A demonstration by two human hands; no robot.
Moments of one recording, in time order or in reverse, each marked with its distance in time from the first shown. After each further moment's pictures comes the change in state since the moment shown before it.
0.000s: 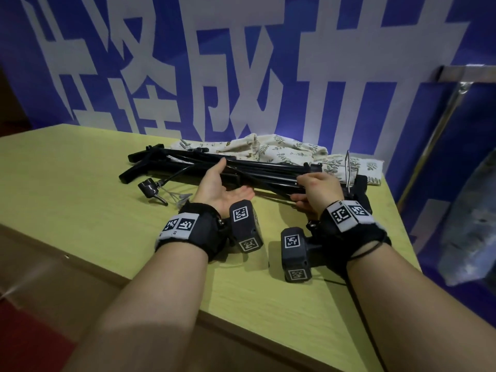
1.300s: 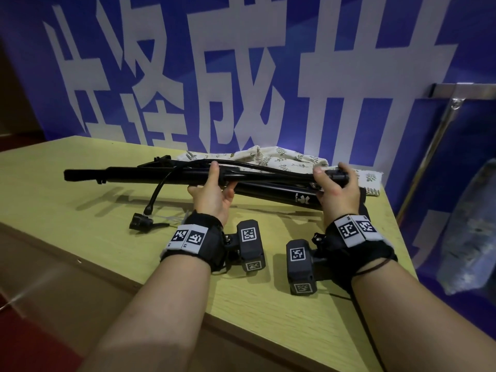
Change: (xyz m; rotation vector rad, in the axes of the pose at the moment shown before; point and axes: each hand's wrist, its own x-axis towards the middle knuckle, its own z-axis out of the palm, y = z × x) left_hand -0.012 -0.006 -0.002 -0.024 0.173 0.549; right_hand -0.012 0.000 -0.013 0.344 0.168 -0.245
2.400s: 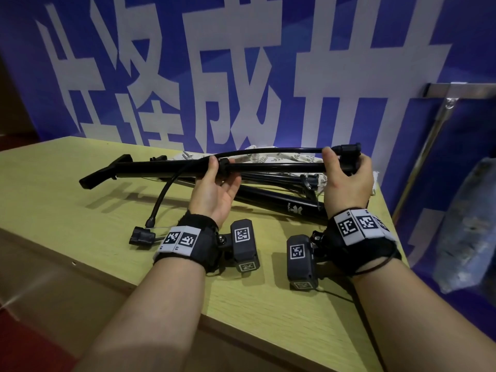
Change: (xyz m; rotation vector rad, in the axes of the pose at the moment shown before) left_hand -0.003 0.004 0.003 -0.162 -0.292 -0.122; right_hand -0.007 -0.024 -0.002 -0.167 0.157 -0.292
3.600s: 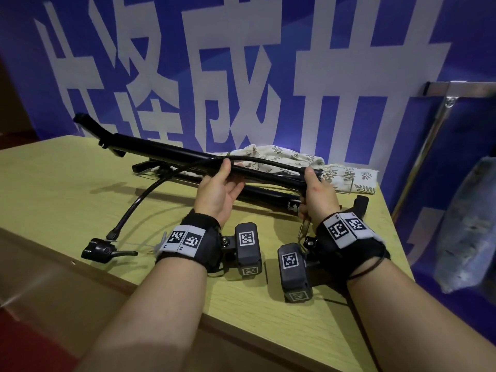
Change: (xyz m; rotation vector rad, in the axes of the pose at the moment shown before) left_hand -0.002 -0.004 0.004 0.245 0.011 0.021; right_hand -0.003 0.022 0.021 -0.118 -0.335 0.429
